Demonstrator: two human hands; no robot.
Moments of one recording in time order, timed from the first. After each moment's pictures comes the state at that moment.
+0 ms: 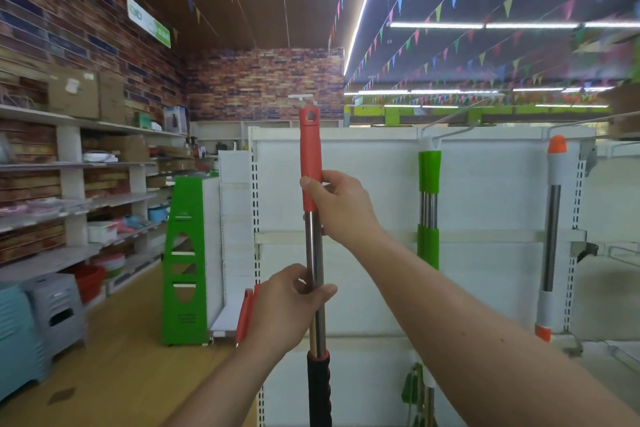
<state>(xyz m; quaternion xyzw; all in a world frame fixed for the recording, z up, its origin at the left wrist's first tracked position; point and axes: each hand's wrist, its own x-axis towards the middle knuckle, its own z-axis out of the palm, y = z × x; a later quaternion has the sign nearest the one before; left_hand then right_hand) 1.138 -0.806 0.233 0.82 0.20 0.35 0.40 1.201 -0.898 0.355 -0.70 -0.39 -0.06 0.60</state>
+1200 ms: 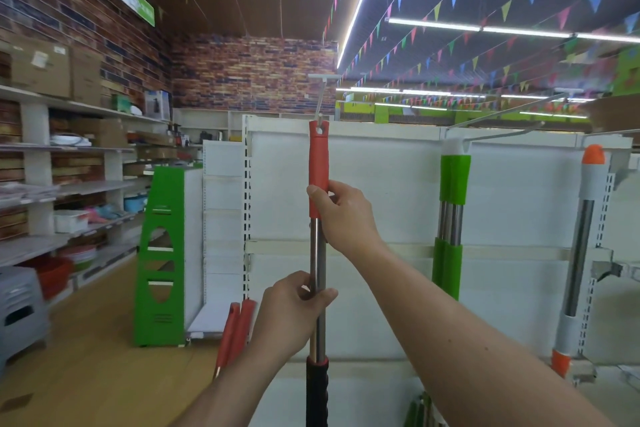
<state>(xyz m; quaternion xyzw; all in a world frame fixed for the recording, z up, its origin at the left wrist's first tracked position) 1.212 -0.743 0.229 0.83 0.20 0.32 0.42 1.281 -0.819 0.341 -0.73 -0.36 -0.10 0.58</state>
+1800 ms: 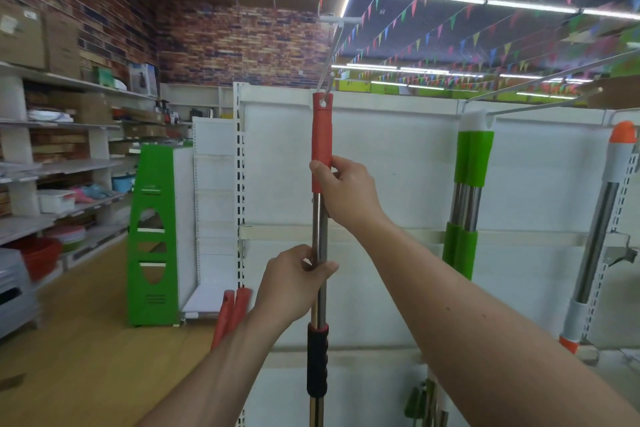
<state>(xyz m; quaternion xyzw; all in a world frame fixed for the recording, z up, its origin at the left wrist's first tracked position) 1.267 -0.697 0.225 0.84 0.19 0.30 0.42 1.332 -0.781 0.340 -0.74 -0.34 -0.12 0.57</state>
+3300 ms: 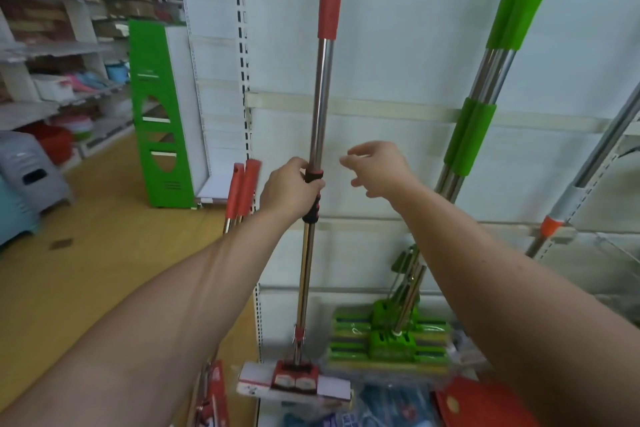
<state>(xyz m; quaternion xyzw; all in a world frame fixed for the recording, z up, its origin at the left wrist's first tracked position) 1.269 -0.684 0.134 0.84 0.24 0.27 0.40 1.331 -0.833 0.199 -0.86 -0.22 0.06 0.46</state>
